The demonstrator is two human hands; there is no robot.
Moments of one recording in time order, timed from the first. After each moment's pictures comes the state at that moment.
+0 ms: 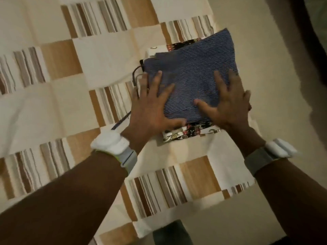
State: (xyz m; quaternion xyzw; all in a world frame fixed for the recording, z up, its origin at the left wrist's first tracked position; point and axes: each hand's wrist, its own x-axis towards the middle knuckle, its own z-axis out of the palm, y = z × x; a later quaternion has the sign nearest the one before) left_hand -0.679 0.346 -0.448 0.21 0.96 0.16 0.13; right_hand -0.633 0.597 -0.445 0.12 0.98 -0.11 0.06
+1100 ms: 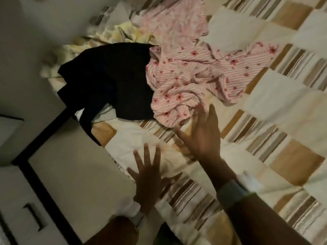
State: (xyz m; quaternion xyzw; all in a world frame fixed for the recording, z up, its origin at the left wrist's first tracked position) left_hand -0.289 -0.314 -0.513 -0.48 0.84 0.14 0.19; right_hand -0.510 -0.303 -0.449 -0.33 0.89 -0.22 0.21
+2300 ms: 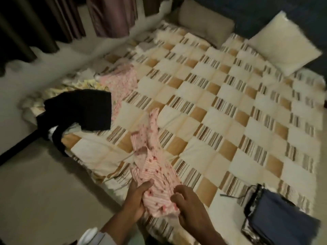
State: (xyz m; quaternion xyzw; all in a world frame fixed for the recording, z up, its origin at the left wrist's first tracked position) left_hand -0.333 -0.047 -0.218 -0.48 0.27 0.83 -0.09; right_hand -0.449 0.136 -0.191 -0.53 0.80 -0.22 0.16
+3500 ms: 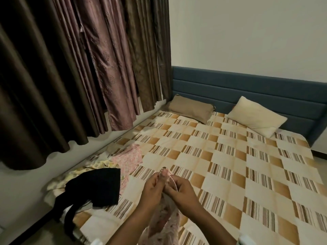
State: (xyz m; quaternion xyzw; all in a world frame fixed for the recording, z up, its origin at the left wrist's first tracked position) left_hand -0.422 -0.062 0.070 -0.30 0.61 0.70 -0.22; right_hand -0.511 0.026 0.057 -0.38 0.67 -0.59 0.24
